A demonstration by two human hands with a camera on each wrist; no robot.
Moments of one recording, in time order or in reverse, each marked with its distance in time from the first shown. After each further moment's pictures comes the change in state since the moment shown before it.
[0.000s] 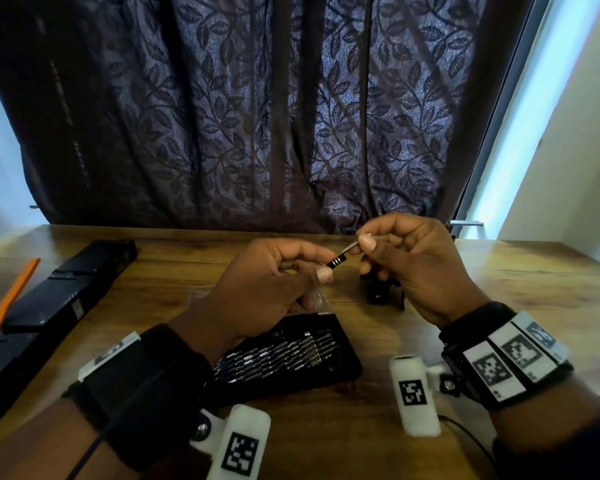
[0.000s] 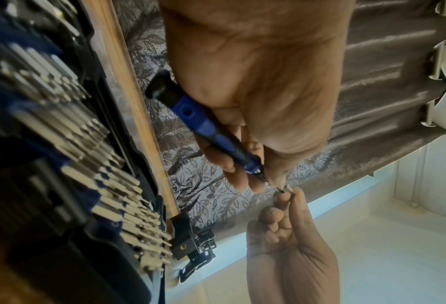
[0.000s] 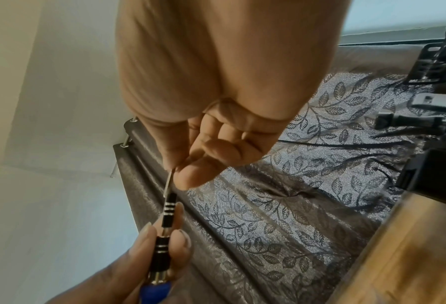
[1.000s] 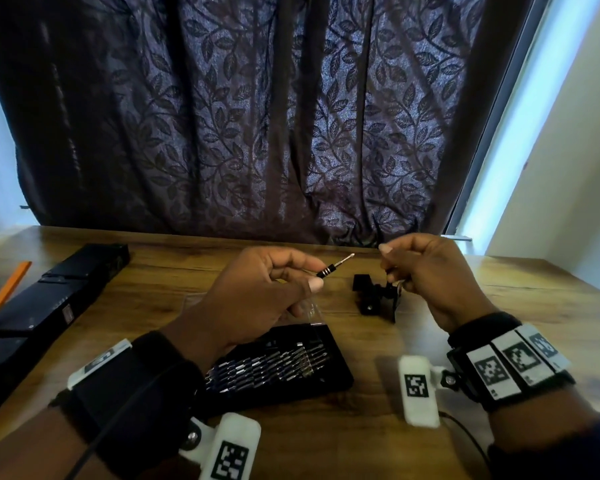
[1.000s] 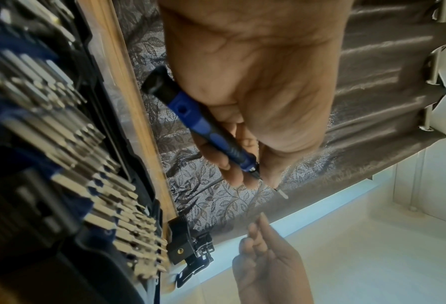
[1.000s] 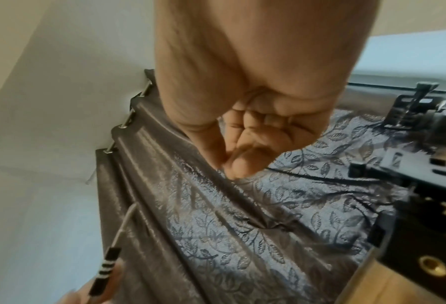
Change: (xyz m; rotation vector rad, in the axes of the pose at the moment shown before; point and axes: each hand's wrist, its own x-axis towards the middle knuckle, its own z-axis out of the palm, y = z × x) left_hand -0.001 0.002 -0.003 0.010 0.049 -0.026; right_hand 0.013 0.016 -0.041 -0.275 0.255 0.254
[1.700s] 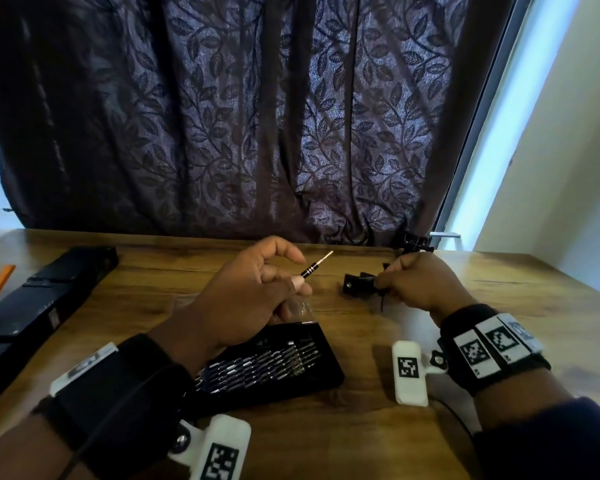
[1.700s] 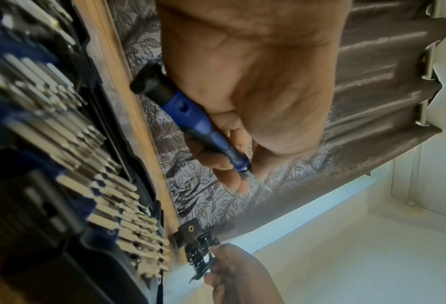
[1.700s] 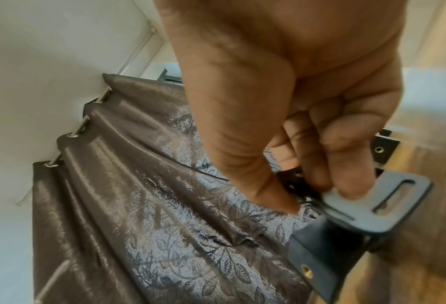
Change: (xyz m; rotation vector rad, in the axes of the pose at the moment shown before) left_hand 0.001 -0.002 -0.002 0.053 -0.054 -0.039; right_hand 0.016 0.025 -0.015 -0.496 0.007 0.258
